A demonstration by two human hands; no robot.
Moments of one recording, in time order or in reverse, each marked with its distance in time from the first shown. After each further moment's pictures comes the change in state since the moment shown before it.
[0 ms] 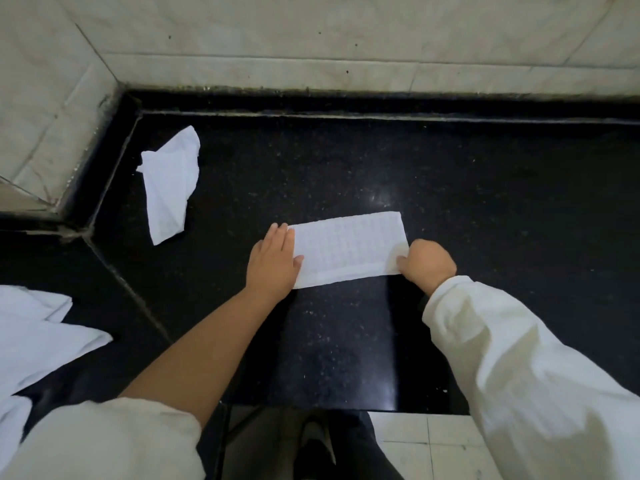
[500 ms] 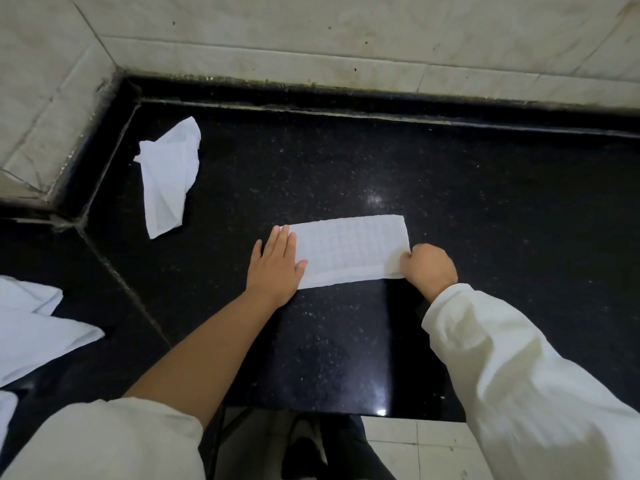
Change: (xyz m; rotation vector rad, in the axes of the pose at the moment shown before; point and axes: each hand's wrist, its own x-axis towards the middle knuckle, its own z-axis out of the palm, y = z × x) left_hand 0.001 0.000 0.010 0.062 -0.086 -0.003; right_hand 0.001 -0.002 0.000 0.149 0.011 0.062
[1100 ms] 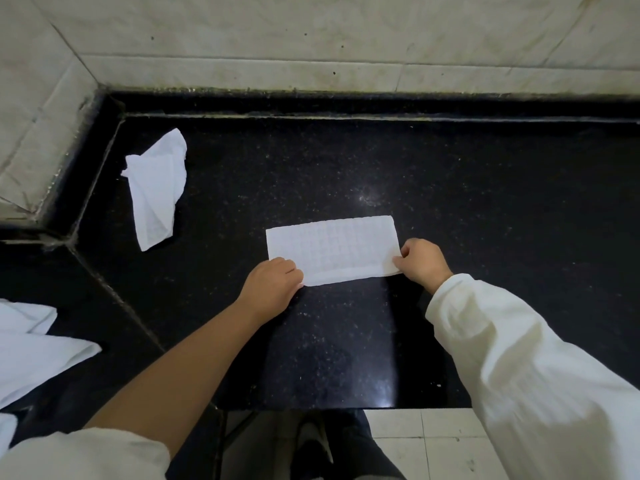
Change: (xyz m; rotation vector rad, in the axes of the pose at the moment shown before) left_hand -0.010 -0.015 0.008 0.021 0.344 0.556; right_hand -0.002 0.011 -0.007 0.042 -0.049 -0.094
